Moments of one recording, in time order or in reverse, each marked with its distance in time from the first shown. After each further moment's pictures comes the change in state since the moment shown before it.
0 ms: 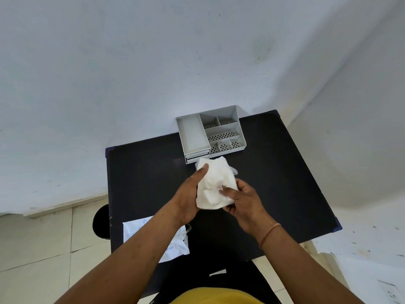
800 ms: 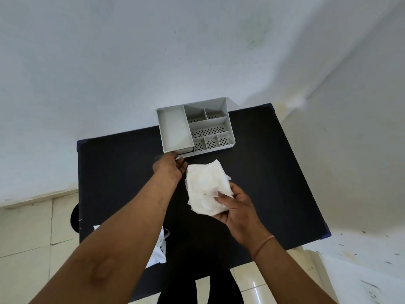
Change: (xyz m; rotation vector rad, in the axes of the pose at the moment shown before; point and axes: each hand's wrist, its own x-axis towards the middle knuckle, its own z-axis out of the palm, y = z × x) left_hand 0.160 0.034 -0.013 -0.348 0.718 -0.053; right_hand 0.039 0.008 -0.052 0.132 -0.090 0.063
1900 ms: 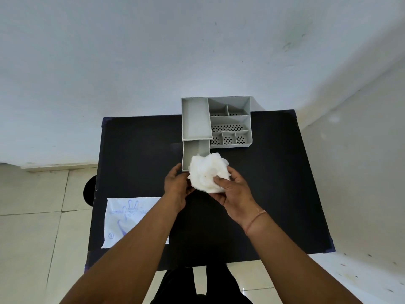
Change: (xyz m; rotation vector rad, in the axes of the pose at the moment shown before) left_hand -0.042 -0.065 -0.088 0.102 -0.140 0.150; right_hand 0.026 -0.007 0.042 -0.060 -0.020 0.072
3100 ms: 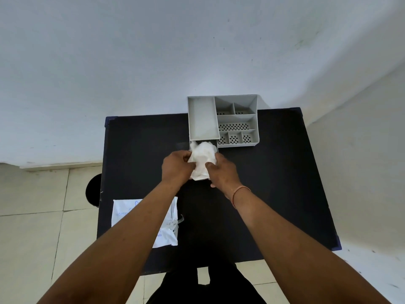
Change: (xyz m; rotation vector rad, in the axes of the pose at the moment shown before) left_hand 0.004 0.066 -0.007 0.937 -0.026 0.537; right_hand 0.064 0.001 0.053 -1.045 0.161 -0.223
